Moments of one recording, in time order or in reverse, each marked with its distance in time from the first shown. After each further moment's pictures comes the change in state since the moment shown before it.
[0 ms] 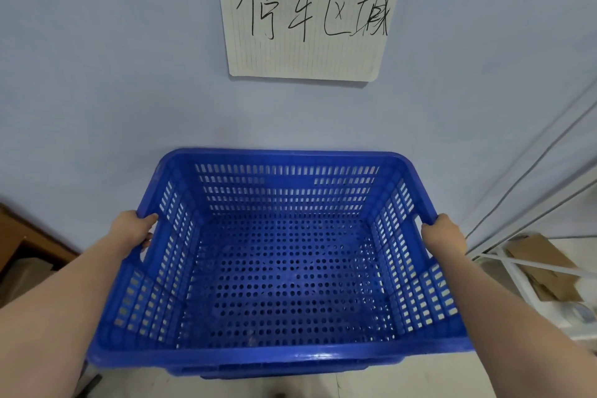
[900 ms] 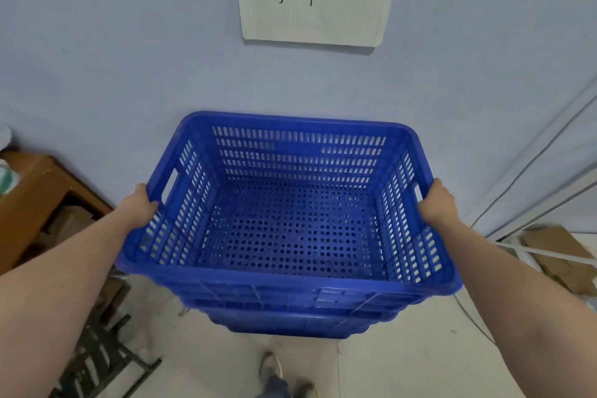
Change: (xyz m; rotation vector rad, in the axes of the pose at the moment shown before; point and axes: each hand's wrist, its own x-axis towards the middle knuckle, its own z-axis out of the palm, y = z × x) left_hand -0.092 -0.032 -0.017 0.607 0.051 0.083; right_hand -0.021 0.017 -0.011 0.015 -0.054 -0.241
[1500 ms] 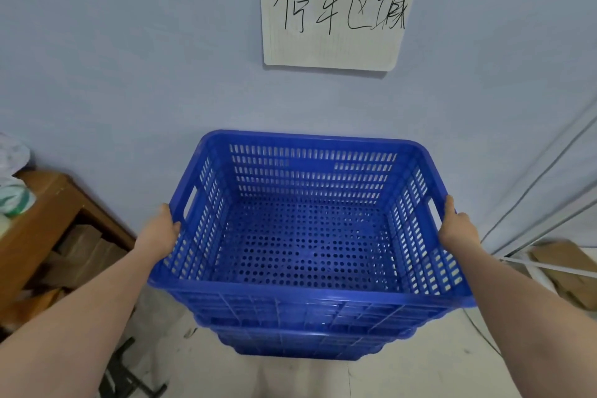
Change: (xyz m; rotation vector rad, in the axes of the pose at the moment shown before) left_hand -0.007 -0.016 0.011 -0.008 0.085 0.153; right_hand -0.010 0.008 0.010 -0.319 -0.017 0.018
